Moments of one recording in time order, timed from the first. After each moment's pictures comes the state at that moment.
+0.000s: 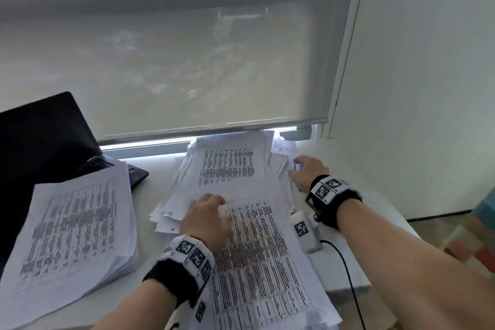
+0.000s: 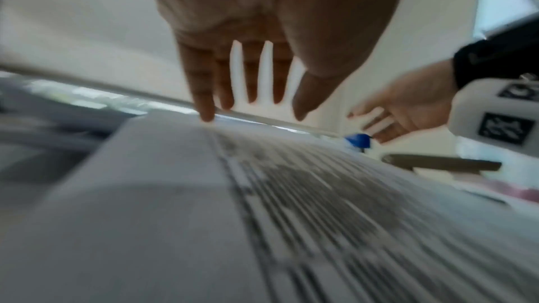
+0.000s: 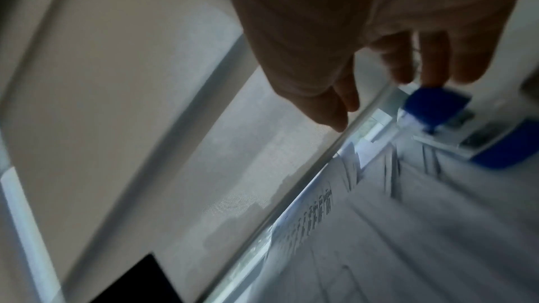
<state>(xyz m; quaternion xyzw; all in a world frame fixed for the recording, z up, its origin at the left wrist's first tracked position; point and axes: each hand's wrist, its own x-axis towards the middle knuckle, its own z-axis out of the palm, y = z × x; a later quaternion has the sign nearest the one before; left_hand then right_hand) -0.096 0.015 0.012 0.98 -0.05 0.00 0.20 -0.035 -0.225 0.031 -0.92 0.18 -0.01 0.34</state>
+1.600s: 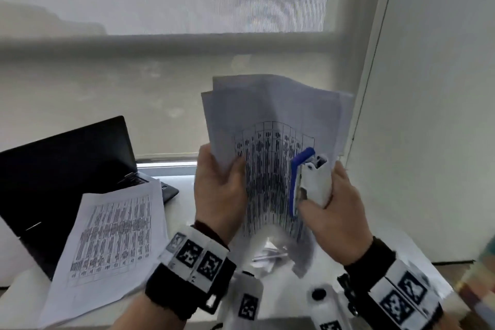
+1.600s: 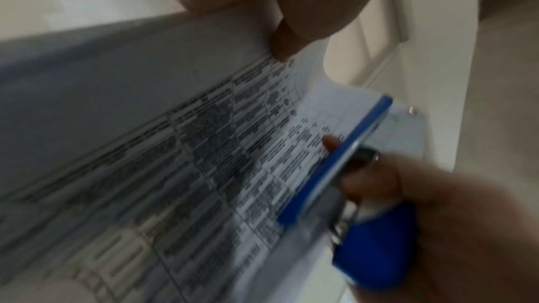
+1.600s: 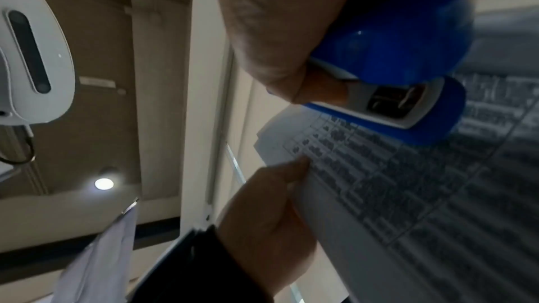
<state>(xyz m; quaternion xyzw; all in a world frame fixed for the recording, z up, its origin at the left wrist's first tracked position) -0.144 0.019 0.142 0.69 -0.07 0.30 0.66 -0.191 -0.140 0.141 -0.81 -0.11 -0.30 0.49</state>
